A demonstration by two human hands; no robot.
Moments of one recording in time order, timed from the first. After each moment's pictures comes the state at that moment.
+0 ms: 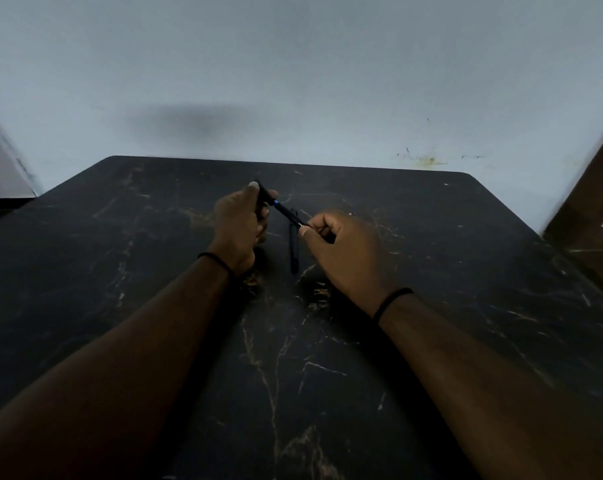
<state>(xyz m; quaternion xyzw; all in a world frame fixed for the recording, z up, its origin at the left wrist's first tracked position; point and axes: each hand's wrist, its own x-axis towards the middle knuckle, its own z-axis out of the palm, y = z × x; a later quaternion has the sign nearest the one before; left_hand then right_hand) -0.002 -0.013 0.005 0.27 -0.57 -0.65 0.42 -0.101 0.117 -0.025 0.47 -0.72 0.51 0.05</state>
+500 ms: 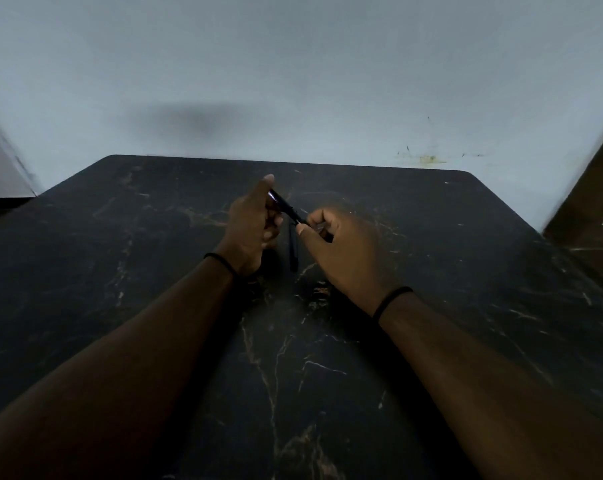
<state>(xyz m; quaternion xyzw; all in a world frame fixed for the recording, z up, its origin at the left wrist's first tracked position) -0.009 -0.012 0.001 0.25 -0.58 -0.69 0.36 -0.097 0.118 -0.023 0.48 -0.72 0.50 0.06</state>
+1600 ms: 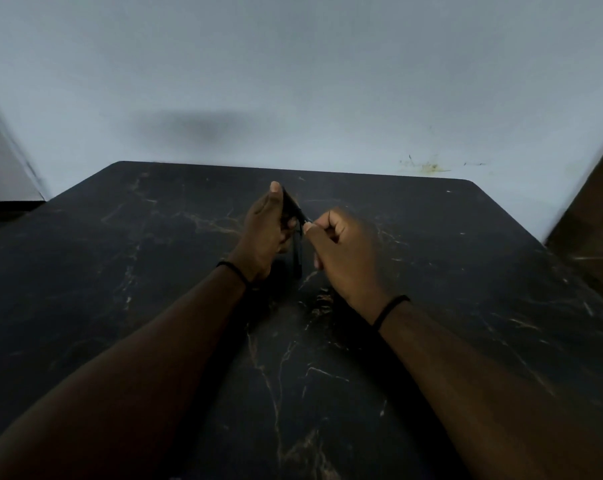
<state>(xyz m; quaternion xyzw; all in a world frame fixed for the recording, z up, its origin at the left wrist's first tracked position) -0.015 -0.008 -0.004 0.19 -0.64 -0.64 0.37 -0.083 0.117 -0.011 0.42 -0.68 0.60 -0.05</state>
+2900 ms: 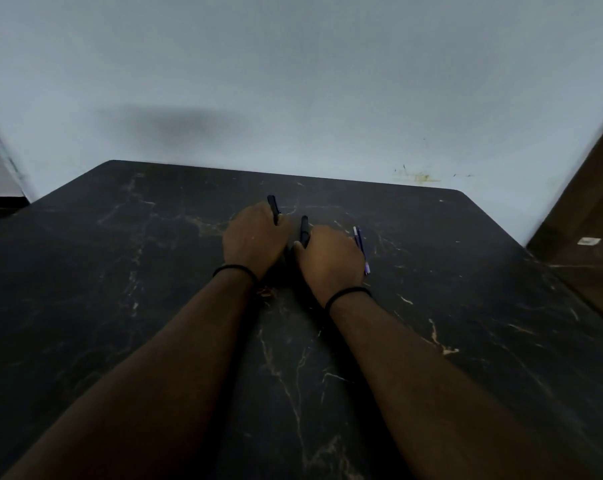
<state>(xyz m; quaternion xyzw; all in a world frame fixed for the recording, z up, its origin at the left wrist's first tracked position) -0.007 -0.031 -0.003 0.40 -0.84 -0.15 0.33 -0.071 0.074 -0.010 0.40 -0.88 0.24 0.11</state>
